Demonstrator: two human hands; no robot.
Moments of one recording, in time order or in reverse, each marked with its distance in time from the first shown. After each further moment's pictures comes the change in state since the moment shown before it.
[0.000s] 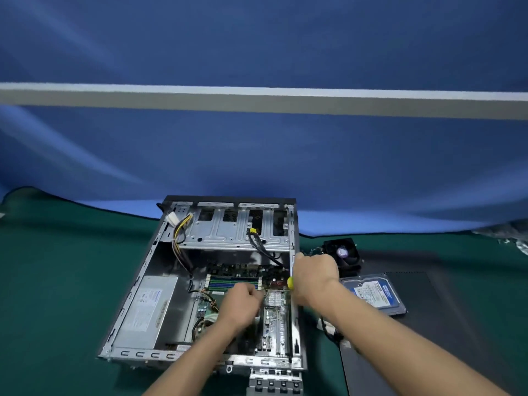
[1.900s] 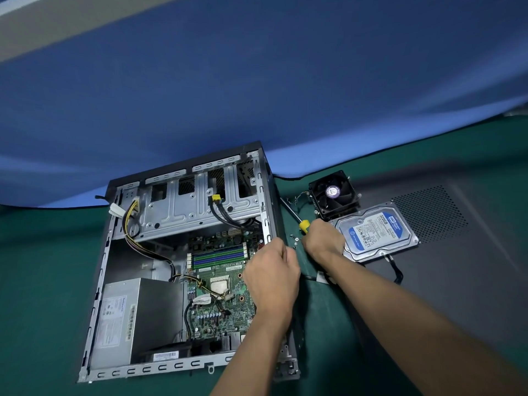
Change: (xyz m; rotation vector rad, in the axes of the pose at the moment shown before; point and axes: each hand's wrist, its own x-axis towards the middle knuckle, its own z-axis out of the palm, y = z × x) left_hand 0.003 0.066 0.091 0.327 0.499 0.270; right_hand 0.111 0.011 0.156 1.068 -0.043 0.525
